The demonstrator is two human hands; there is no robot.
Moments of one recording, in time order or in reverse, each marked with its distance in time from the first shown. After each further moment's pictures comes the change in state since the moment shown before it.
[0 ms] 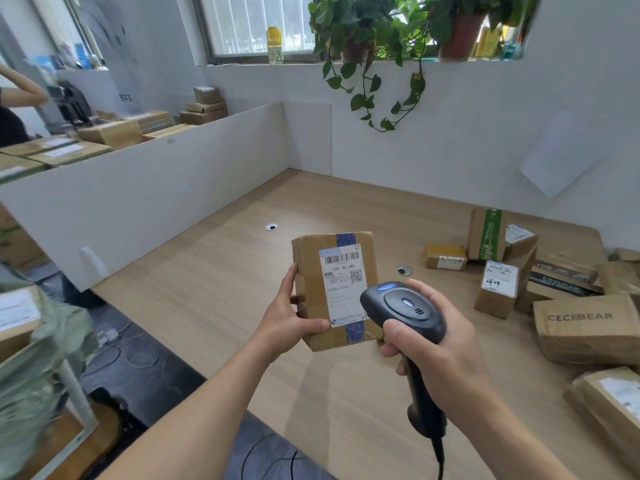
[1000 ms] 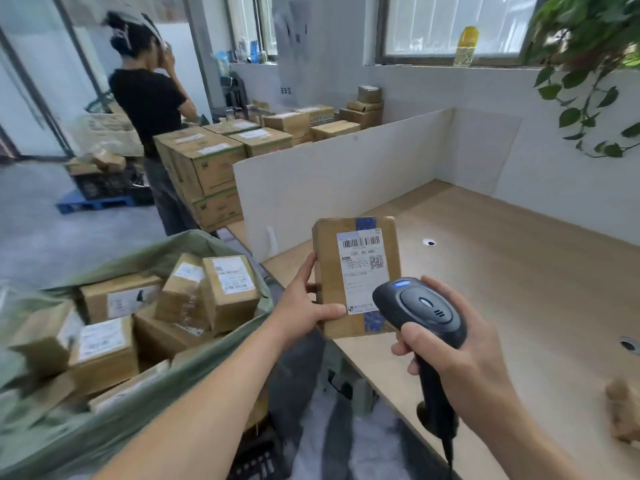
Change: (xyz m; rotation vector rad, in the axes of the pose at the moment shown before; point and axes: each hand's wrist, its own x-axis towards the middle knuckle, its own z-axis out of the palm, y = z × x) left_hand -0.053 -0.086 -0.374 -0.070 0.268 -0.012; right_hand 0.012 -0.010 0.372 0.061 -0.336 -0.127
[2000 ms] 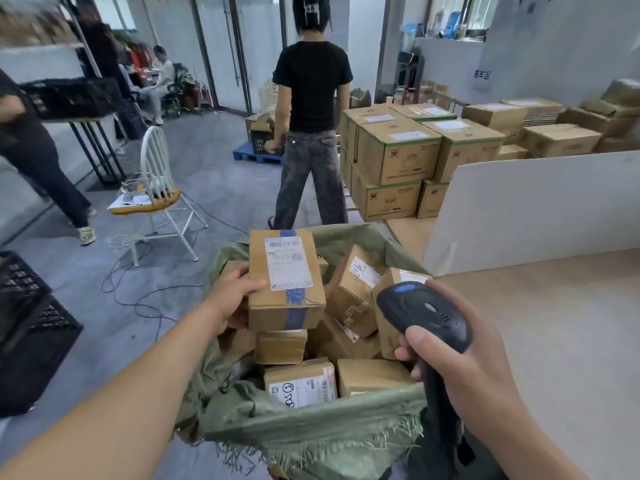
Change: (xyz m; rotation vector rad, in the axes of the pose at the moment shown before) left_hand -0.094 -0.123 -0.420 -0.226 0.749 -0.544; right_hand 0.084 0.034 0.324 0.030 -0.514 0.048
